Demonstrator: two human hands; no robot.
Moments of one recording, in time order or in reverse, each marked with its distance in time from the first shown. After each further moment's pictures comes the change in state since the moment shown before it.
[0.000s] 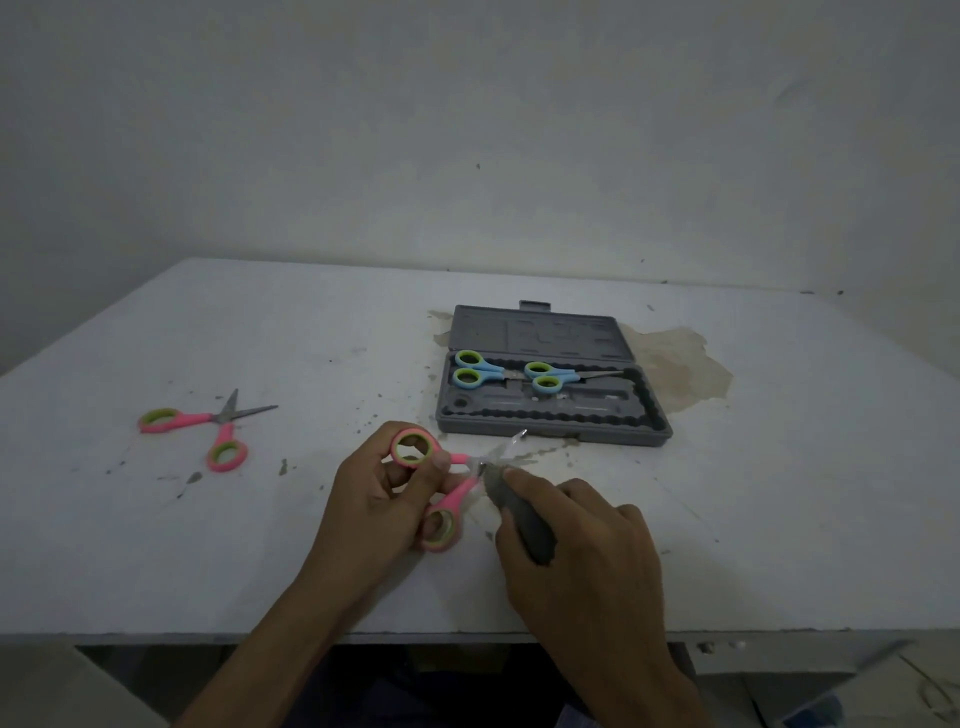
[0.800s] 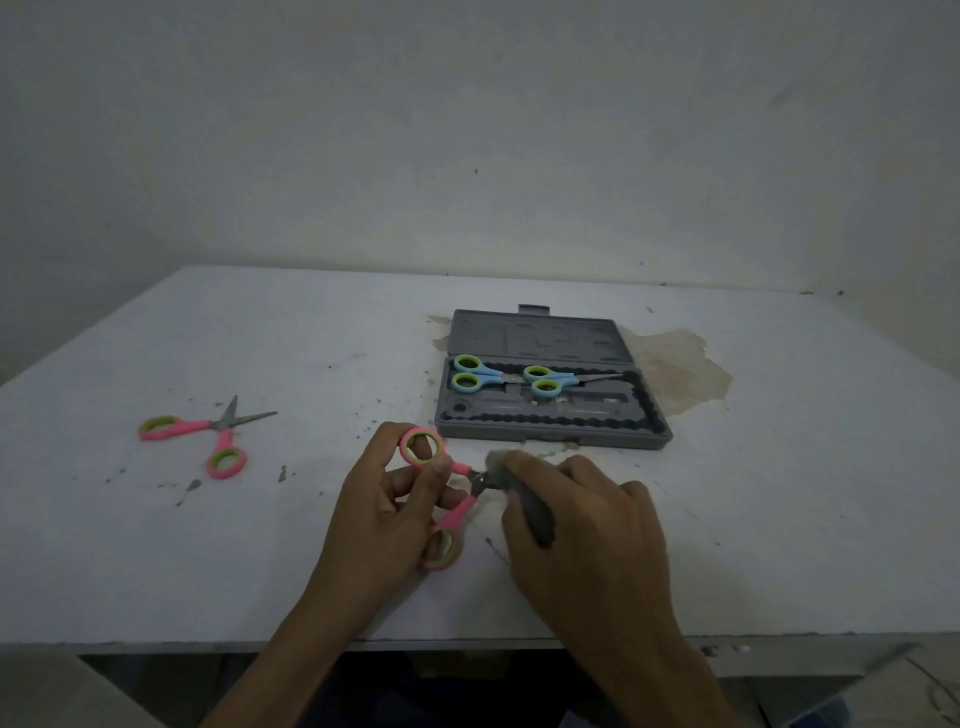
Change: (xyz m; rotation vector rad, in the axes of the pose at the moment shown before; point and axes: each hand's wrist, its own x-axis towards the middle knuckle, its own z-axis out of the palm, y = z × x) left_hand -0.005 0.002 0.006 -0.026 0.015 -0.050; right_hand 0.015 -0.004 -0.008 -0.045 -0.088 0.006
